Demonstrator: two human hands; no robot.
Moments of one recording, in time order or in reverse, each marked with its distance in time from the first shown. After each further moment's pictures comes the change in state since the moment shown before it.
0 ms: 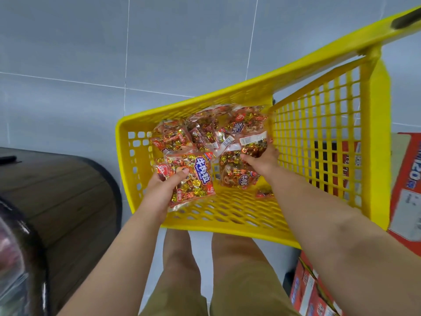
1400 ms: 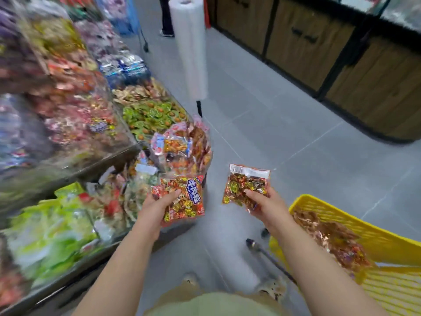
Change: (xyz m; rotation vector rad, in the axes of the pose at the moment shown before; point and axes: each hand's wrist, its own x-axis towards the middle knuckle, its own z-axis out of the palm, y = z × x) left_hand -0.313 -0.119 -0.363 -0.771 0.439 0.480; right_hand -0.499 -0.106 0.158 0.182 -0.760 -0.731
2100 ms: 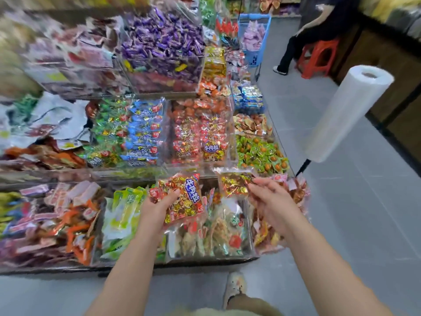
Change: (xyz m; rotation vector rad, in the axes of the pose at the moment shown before) left_hand 0.029 0.079 -0.188 -0.358 0.494 0.148; right_hand 0.077 -0.062 0.278 -0.203 -0.511 0.022
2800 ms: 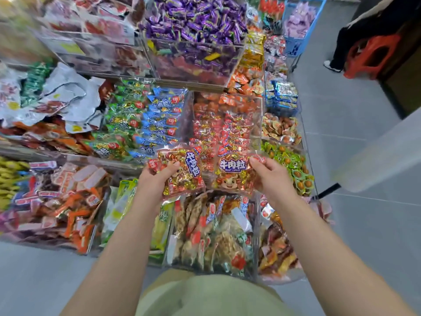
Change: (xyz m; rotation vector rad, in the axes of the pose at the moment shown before) left_hand 0.082 0.055 0.010 -0.149 0.088 0.077; right_hand 0.123 -0.041 0.057 -0.434 -0.011 -0.057
